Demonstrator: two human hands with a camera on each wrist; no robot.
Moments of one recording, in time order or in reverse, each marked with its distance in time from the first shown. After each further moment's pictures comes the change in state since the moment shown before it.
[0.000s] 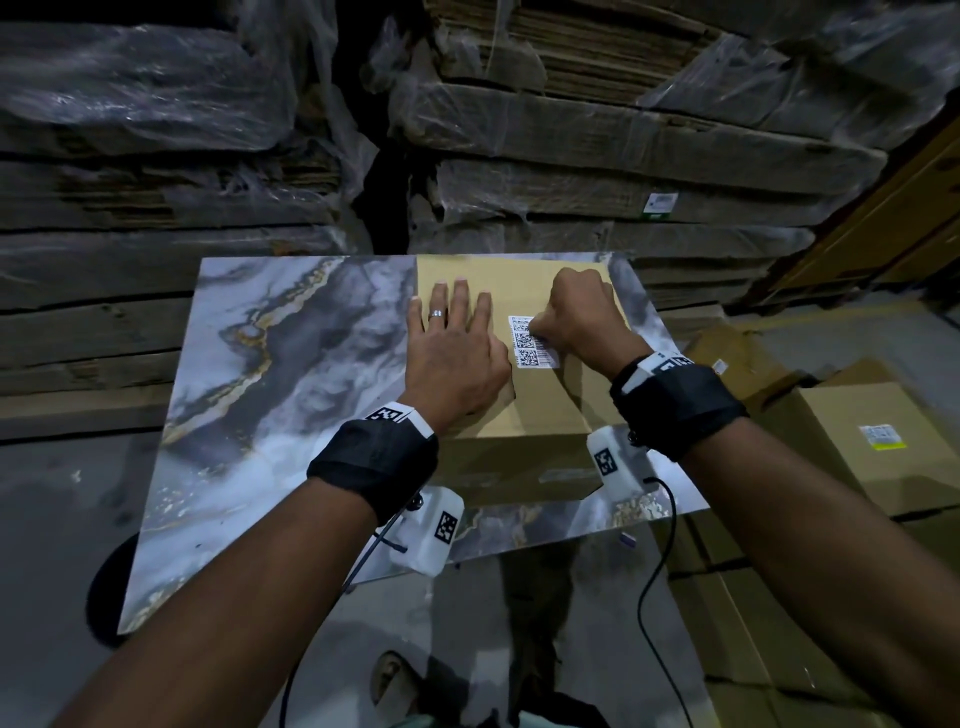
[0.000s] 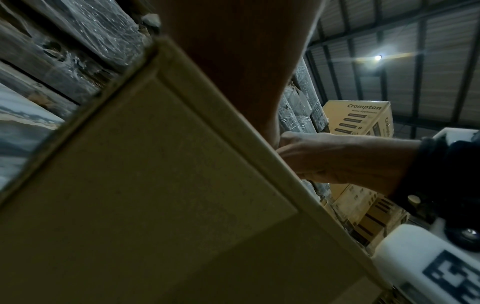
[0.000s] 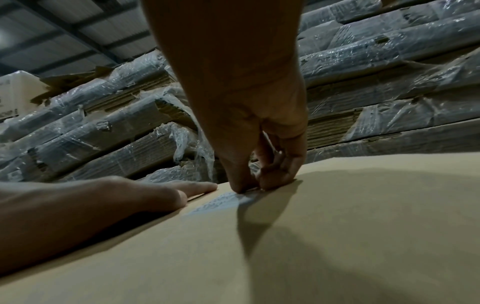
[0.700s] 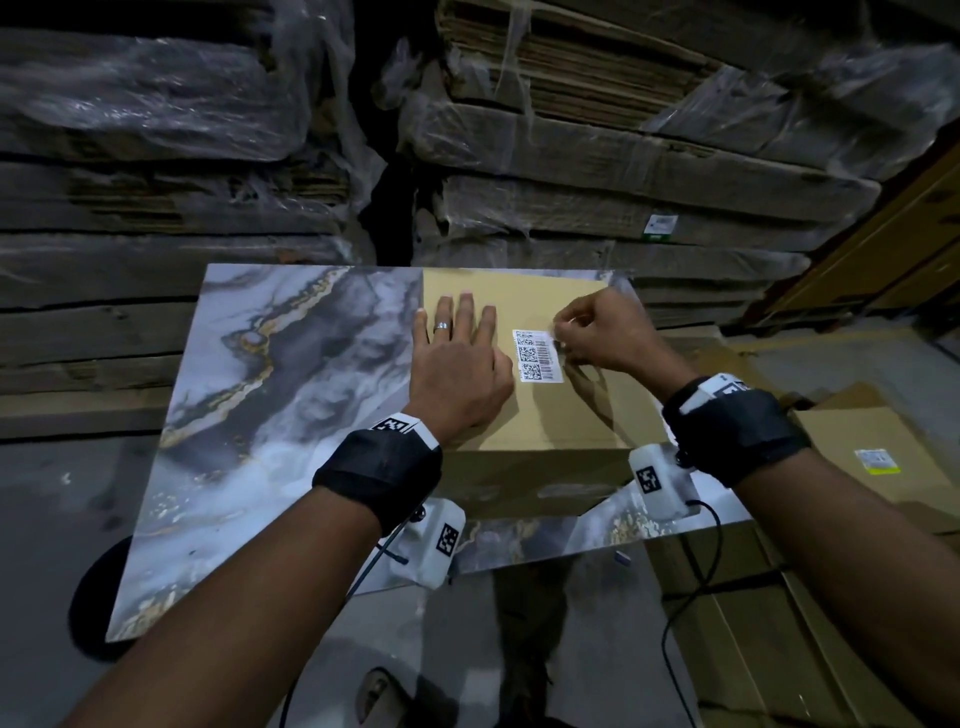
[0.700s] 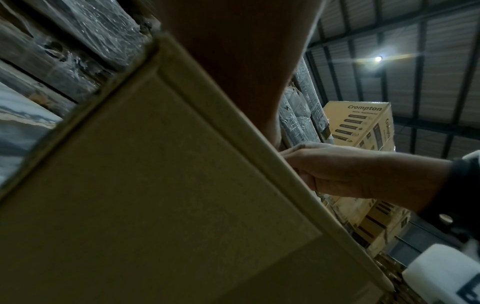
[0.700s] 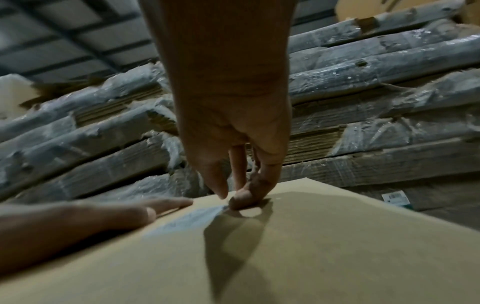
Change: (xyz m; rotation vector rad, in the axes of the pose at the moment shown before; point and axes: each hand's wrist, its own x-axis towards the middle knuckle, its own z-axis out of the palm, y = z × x) left_hand 0.000 -0.001 0.003 -0.036 0.052 0.014; right_hand -0.015 0.033 -0.016 0.339 0.003 -0.114
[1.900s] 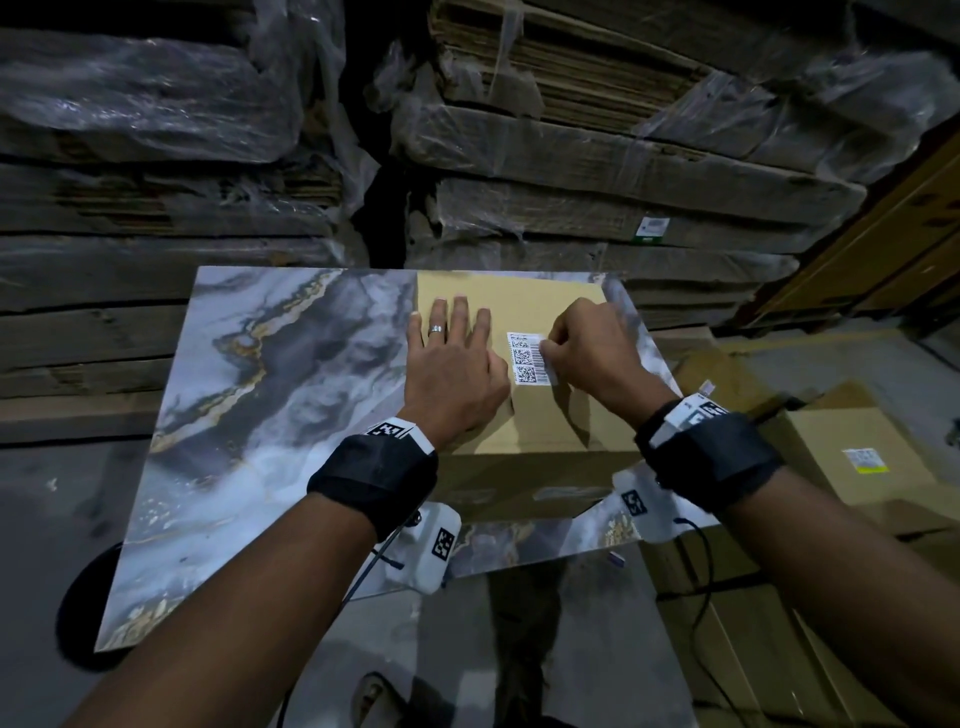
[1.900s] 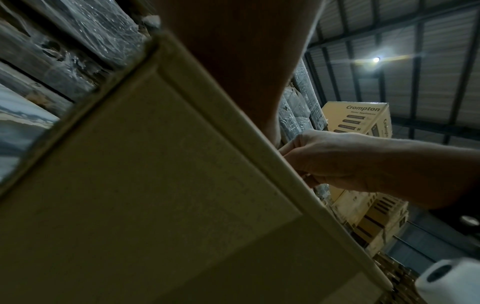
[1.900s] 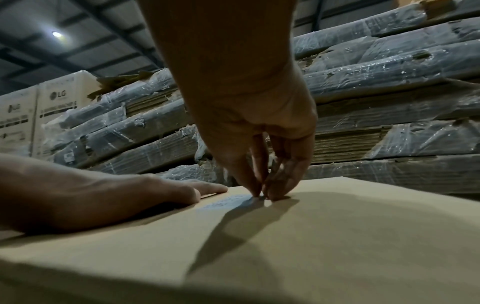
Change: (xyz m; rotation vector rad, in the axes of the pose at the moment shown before) left_hand 0.000 0.000 0.001 -0.007 0.014 -0.007; right_hand 0.001 -0.004 0.026 -0.286 0.098 0.073
